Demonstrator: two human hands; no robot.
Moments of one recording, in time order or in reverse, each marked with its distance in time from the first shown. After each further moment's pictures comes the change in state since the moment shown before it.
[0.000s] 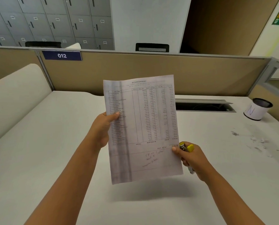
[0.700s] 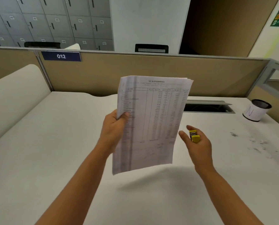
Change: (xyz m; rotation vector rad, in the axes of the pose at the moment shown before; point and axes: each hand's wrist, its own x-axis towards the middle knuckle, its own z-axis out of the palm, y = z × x) left_hand -0.032 0.006 0.037 0.208 0.060 0.371; right_hand 0.007 -0.018 0.007 -0.078 0.479 -0.235
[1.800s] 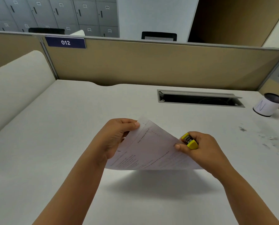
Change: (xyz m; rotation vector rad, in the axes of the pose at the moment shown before) left_hand -0.031 0.004 -0.017 -0.067 -0.211 -0.506; right_hand -0.032 -0.040 -0.021 -0.329 -0.473 -0.079
